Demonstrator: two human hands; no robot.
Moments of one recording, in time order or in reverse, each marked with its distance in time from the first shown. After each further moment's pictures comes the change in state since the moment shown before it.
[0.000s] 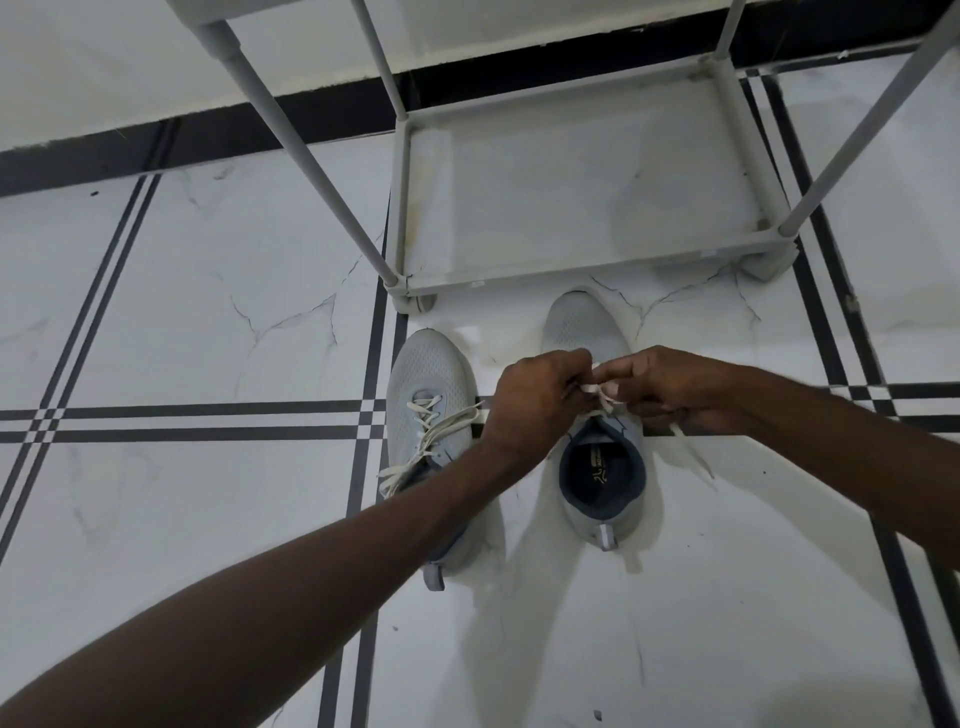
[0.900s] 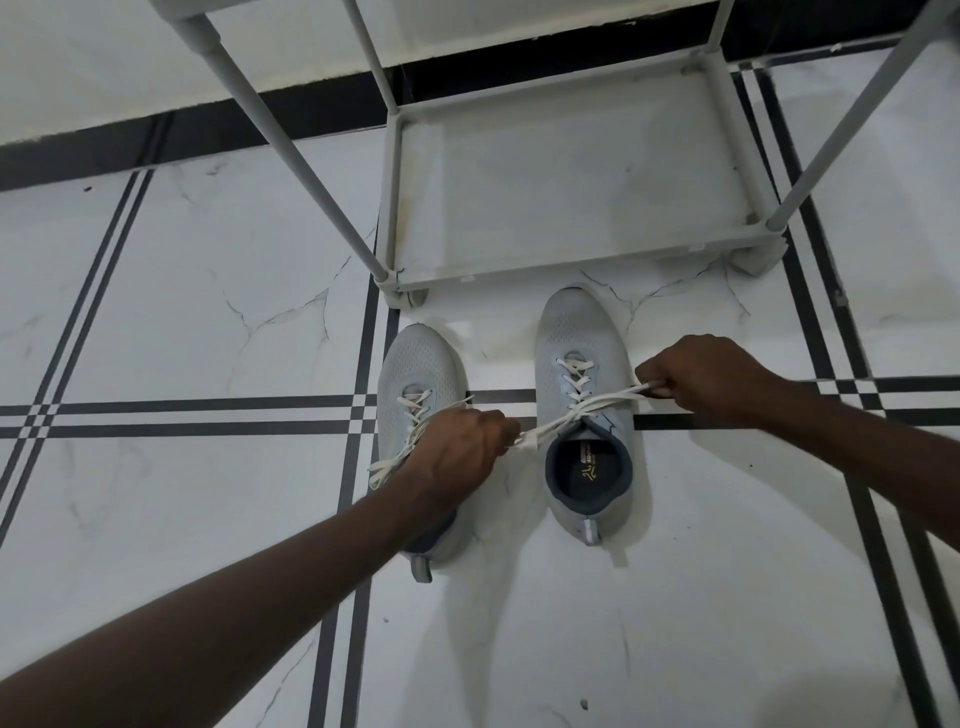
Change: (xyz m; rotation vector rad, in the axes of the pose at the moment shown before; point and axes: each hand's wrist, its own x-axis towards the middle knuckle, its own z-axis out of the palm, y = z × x) left_hand -0.053 -0.043 -0.030 0.455 -0.333 0.196; right_hand -0.008 0.025 -0.041 -1.476 0.353 -0.285
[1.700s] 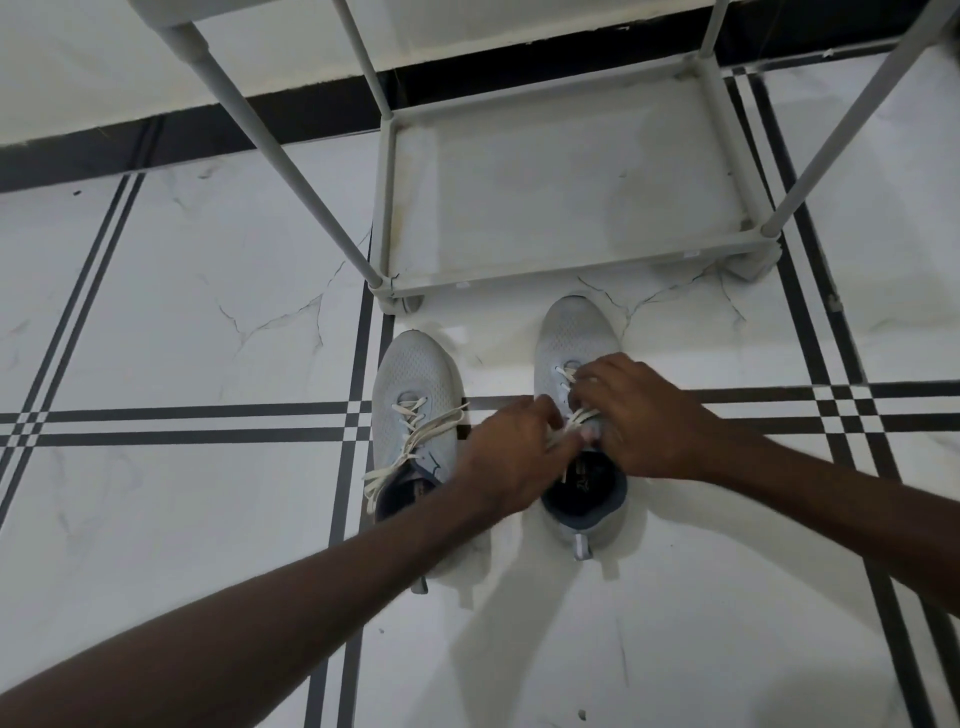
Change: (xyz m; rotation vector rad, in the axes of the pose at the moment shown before) left_hand 0.030 0.052 -0.010 -0.386 -0.038 -0.364; right_hand -0.003 -0.054 0.016 0.182 0.258 -0.253
